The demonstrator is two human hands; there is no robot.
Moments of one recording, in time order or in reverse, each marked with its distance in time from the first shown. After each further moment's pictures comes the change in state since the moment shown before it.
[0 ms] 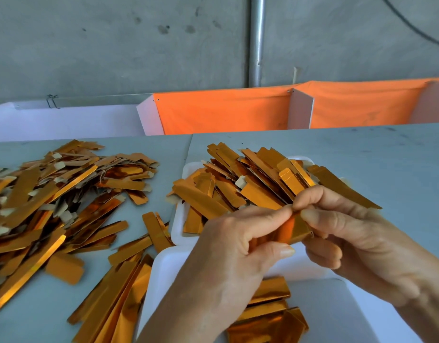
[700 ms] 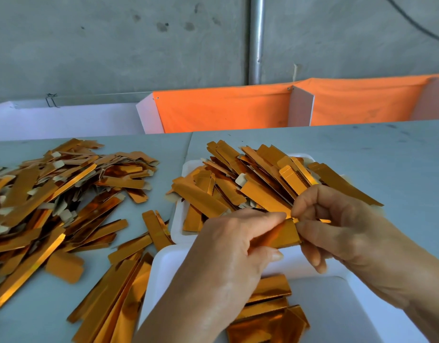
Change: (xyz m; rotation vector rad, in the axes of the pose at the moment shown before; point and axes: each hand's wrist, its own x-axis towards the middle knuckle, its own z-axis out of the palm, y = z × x) left_hand 0.001 -0.007 0.000 0.212 -0.020 -0.047; right_hand 0.001 0.000 0.014 -0.572 0.241 -0.037
